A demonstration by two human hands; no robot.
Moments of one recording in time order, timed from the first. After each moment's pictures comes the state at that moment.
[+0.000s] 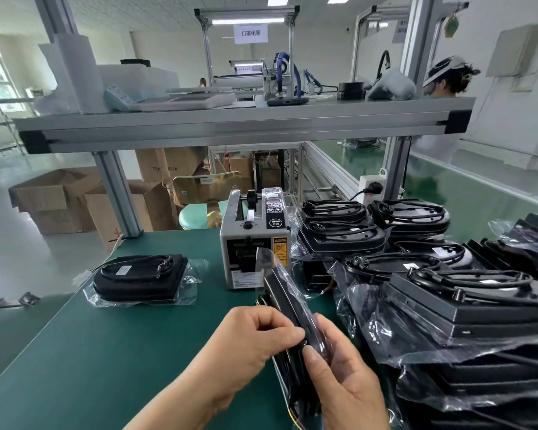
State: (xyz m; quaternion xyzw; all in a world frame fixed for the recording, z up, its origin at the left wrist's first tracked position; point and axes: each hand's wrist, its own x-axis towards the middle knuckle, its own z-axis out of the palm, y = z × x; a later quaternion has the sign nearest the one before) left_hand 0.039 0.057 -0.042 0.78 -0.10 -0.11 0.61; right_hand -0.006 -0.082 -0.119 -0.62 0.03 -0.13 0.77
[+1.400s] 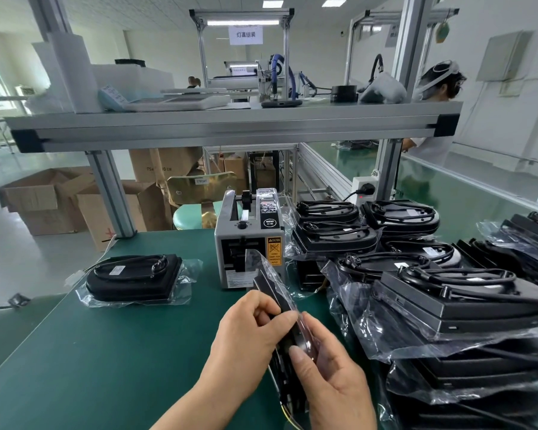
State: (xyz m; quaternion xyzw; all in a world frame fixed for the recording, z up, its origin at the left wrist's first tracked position) left_hand 0.049 0.041 -0.068 0.83 -0.05 0.06 0.55; right_hand -0.011 -0.078 -0.106 -0.65 0.06 -0.11 0.75
